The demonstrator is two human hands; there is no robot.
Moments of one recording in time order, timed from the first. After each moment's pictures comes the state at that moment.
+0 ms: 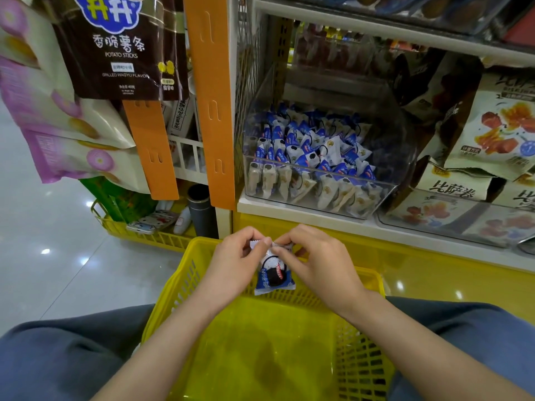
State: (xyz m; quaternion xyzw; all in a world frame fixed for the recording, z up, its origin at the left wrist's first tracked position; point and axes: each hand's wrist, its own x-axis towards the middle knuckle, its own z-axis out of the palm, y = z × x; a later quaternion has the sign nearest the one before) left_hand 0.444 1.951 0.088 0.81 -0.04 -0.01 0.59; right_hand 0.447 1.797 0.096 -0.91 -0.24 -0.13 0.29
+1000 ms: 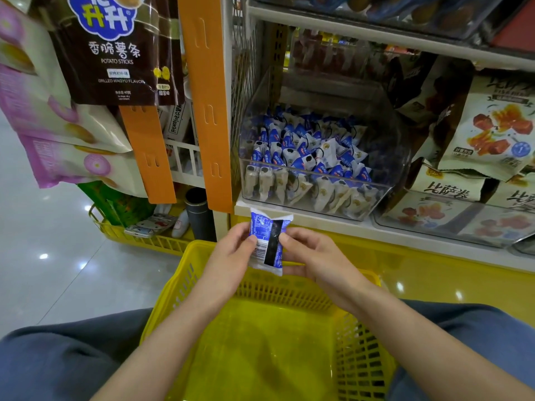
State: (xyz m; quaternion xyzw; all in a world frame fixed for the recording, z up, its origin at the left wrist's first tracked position) left_hand 0.443 1.949 0.091 0.74 0.03 -0.03 0.67; right_hand 0.451 1.799 0.105 -0.68 0.01 0.20 0.71
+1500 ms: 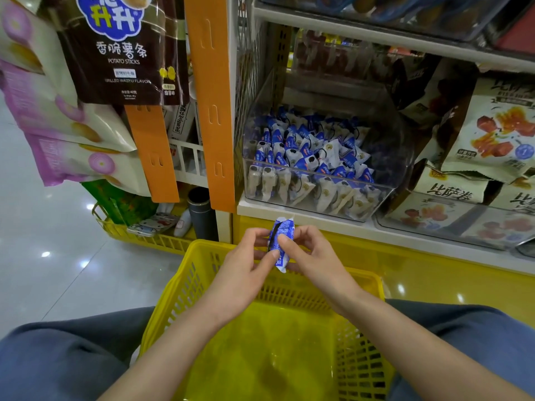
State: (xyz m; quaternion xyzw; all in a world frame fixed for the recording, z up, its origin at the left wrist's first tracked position) left_hand 0.439 1.944 0.076 0.80 -0.06 -0.02 0.59; right_hand 0.451 1.808 0.093 -0.72 0.03 0.10 0.69
